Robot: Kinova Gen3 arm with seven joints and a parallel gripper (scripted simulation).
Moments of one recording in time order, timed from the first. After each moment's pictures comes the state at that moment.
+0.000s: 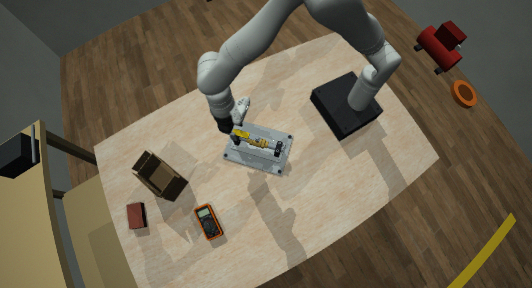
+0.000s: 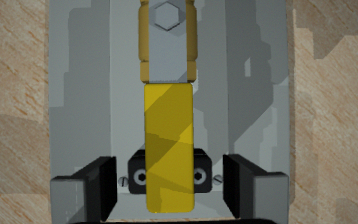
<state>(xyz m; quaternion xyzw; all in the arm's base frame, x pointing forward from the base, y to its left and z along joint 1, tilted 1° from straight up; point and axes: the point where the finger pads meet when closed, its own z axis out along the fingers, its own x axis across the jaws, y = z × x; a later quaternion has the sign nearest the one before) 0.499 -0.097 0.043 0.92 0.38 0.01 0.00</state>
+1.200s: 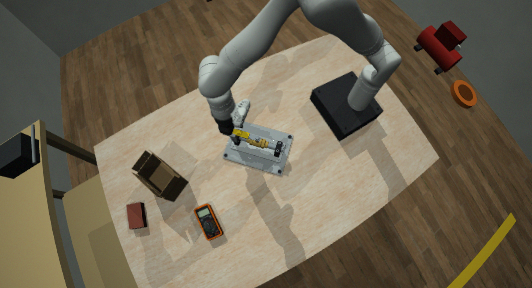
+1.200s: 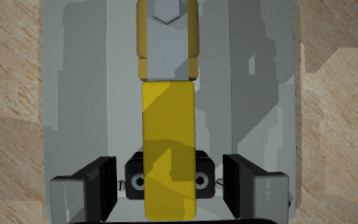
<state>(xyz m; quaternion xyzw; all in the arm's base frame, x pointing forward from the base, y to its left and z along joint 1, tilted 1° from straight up) 0.499 -0.097 0.029 0.92 0.38 0.01 0.00</state>
